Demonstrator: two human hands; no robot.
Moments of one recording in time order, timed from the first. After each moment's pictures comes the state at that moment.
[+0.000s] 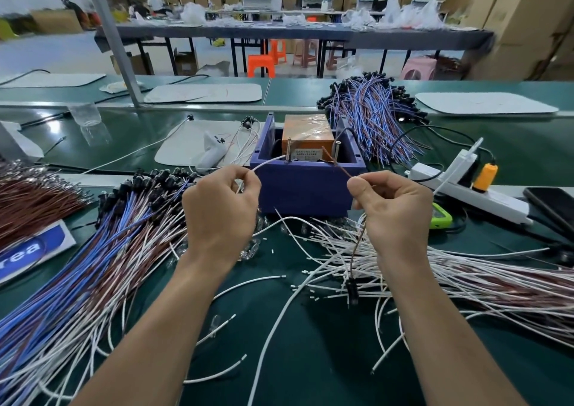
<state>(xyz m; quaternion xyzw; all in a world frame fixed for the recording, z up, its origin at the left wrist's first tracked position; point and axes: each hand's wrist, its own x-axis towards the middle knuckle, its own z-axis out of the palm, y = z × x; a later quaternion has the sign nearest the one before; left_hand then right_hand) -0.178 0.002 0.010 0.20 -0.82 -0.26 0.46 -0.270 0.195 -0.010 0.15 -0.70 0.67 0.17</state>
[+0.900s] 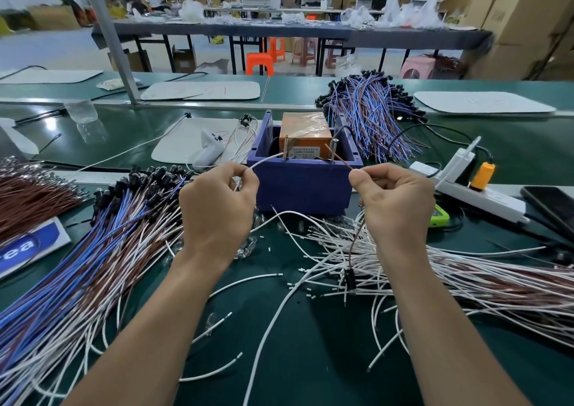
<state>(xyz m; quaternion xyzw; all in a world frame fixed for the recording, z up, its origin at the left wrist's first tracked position) -0.180 0.001 0.007 0.19 -0.83 -0.25 0.47 -0.278 0.194 -0.004 0.11 -0.73 0.63 0.22</state>
